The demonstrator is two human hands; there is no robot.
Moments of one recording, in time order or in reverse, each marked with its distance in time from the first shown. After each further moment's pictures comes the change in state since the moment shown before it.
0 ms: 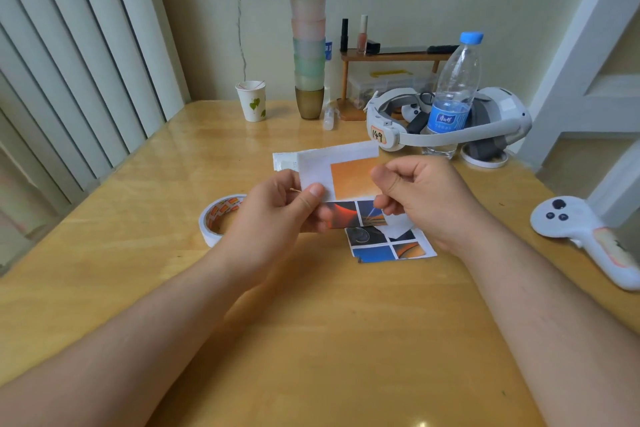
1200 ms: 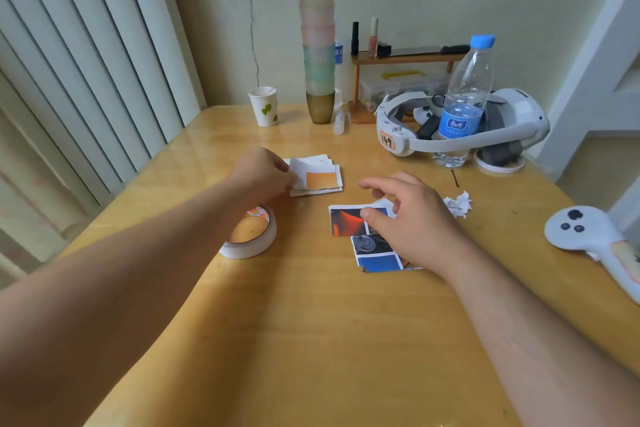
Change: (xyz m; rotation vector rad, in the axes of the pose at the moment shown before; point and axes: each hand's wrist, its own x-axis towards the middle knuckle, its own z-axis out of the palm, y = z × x) left_hand 0.121 -0.014 -0.060 0.877 0.195 -0.318; right_hand 0.003 0.028 0.012 -0.489 -0.009 -0.116
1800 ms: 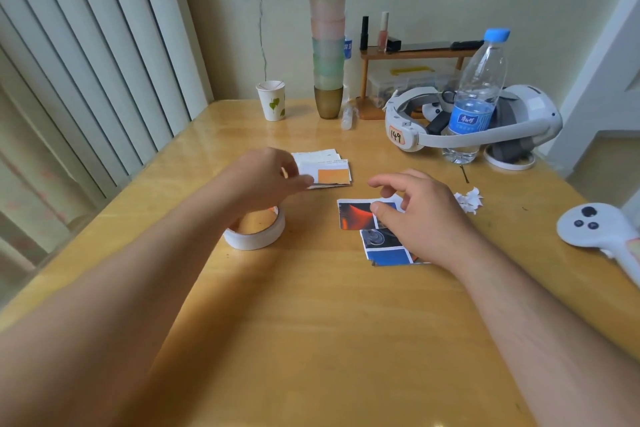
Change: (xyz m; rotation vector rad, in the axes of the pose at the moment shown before) left_hand -0.055 0.004 -0.027 0.310 -0.037 0.240; right_hand -0.001 -0.001 0.003 -0.007 0.015 0.016
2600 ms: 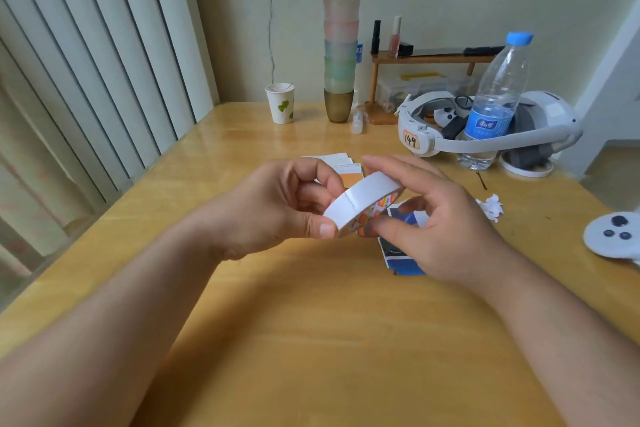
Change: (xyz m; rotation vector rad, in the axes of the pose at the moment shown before) left_hand -0.058 -0.006 -0.003 -1.058 -0.358 0.407; right_hand -0.017 -0.043 -0.001 0.298 -0.038 -0.286
